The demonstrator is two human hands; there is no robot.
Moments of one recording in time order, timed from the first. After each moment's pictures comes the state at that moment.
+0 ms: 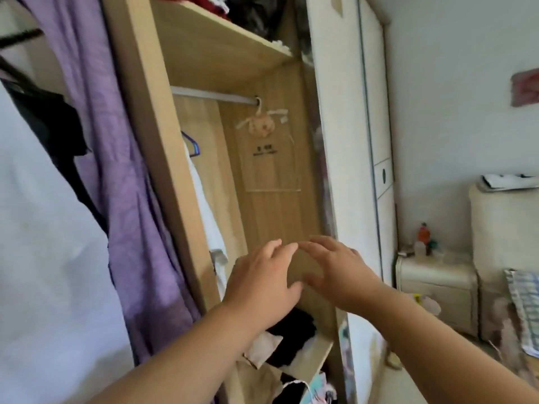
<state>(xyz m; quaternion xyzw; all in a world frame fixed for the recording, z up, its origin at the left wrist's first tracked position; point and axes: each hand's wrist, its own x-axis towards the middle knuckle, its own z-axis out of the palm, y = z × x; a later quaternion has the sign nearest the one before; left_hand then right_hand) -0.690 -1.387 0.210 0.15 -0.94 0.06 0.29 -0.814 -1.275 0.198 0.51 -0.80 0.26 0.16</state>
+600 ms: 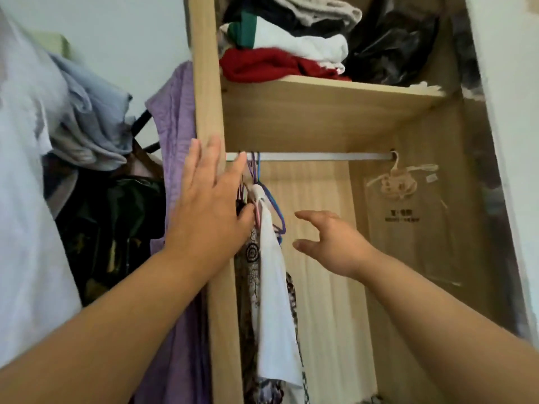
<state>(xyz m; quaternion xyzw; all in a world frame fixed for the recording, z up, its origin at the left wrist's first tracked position) -0.676 -1.465 0.426 0.37 -0.70 0.35 0.51 -0.889 -1.497 0.391 0.73 -0.54 0.41 0.13</state>
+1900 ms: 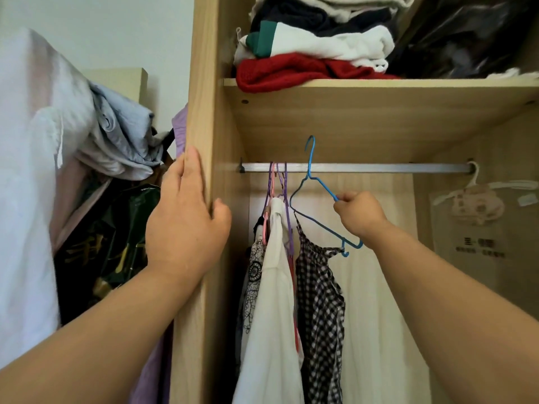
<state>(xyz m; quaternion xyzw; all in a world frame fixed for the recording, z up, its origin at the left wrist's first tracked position) -0.704 -1.473 0.431 0.49 -0.51 0.36 0.61 -0.936 -1.605 0.473 0.66 -0.47 0.59 -0.04</state>
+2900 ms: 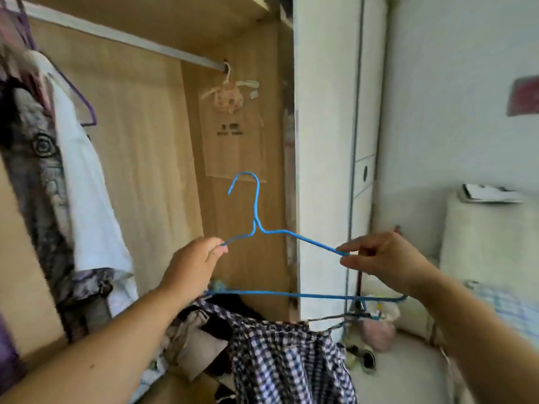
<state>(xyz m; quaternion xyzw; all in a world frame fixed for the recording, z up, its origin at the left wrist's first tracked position) -0.837 -1.502 0.185 0.24 -0.90 -0.13 0.35 -1.030 -1.232 0.211 0.46 -0.76 0.46 -0.01</state>
